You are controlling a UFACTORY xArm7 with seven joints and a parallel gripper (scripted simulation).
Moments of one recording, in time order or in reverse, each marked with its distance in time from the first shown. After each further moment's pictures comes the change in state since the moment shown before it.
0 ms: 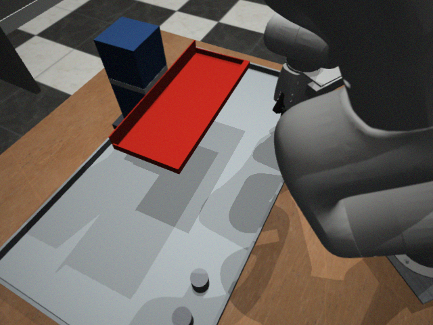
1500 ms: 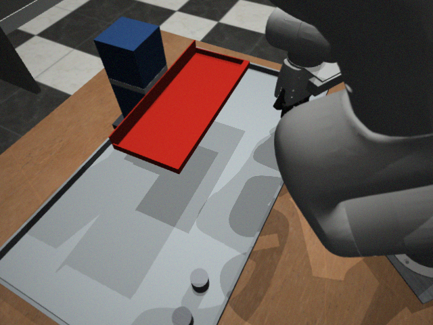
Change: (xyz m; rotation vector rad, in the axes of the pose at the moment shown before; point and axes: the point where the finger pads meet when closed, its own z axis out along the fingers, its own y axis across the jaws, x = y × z) arm 0.000 0.000 -0.011 0.000 0.001 0.000
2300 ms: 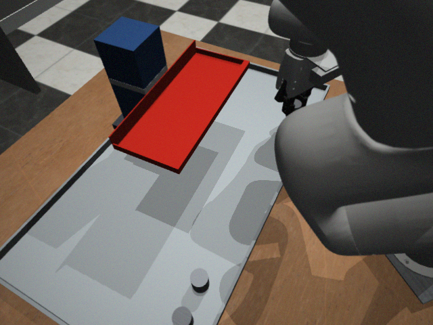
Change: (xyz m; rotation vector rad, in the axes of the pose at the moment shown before) arm 0.000 0.000 -0.023 -0.001 0.001 0.000
